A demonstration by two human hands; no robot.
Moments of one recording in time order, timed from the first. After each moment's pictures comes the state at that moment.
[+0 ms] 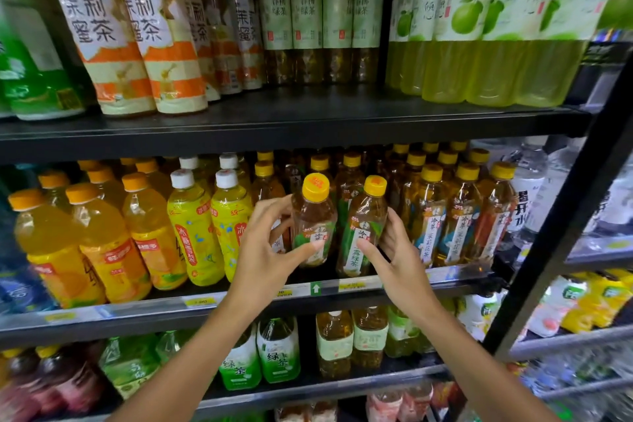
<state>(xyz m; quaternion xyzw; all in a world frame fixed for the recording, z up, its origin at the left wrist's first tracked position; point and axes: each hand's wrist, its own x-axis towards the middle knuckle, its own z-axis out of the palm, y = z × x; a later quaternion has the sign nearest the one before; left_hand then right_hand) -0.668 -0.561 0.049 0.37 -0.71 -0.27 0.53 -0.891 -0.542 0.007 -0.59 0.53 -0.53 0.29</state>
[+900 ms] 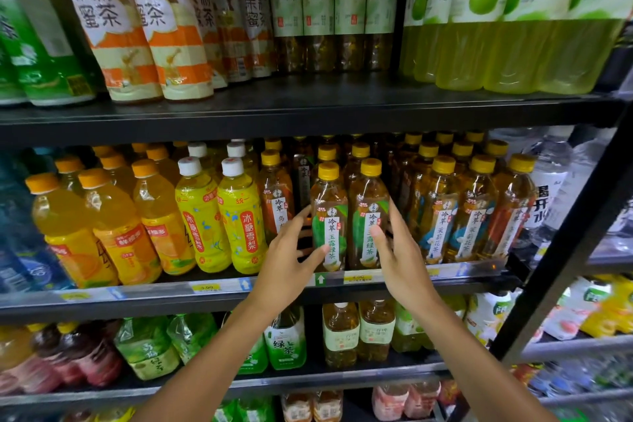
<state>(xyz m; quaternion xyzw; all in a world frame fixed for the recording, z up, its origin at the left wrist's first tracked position) -0.687 -0.583 -0.003 0.46 -0.73 -0.26 0.44 -0.890 -0.555 -0.004 -0.63 0.55 -0.50 0.22</state>
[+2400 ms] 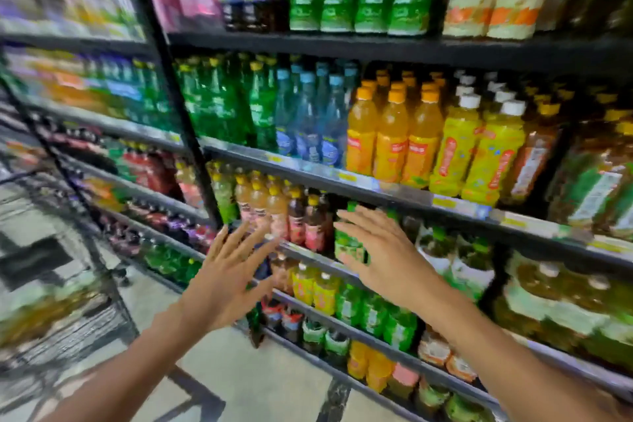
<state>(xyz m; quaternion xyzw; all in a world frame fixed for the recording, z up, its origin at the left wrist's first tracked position) -0.294 -0.287 -0.052 0.68 -0.72 0.10 0.06 -0.567 -0.416 -0.012 -0.93 0.29 -0.19 0.08</state>
